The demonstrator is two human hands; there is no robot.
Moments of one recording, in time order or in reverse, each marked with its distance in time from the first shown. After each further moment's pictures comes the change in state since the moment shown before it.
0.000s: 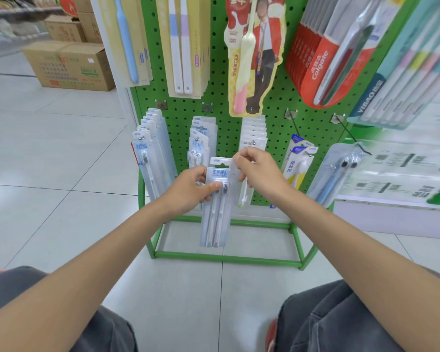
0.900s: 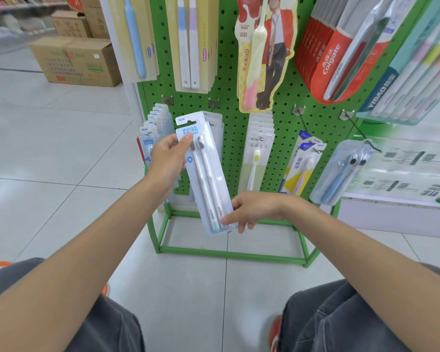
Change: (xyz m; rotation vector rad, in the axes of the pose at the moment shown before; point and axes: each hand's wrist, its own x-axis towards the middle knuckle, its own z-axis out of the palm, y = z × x) left_hand 0.007 0.017 -0.036 -0.343 0.435 -0.080; right_hand -0.012 0.030 0.016 -0.275 -0.865 0.284
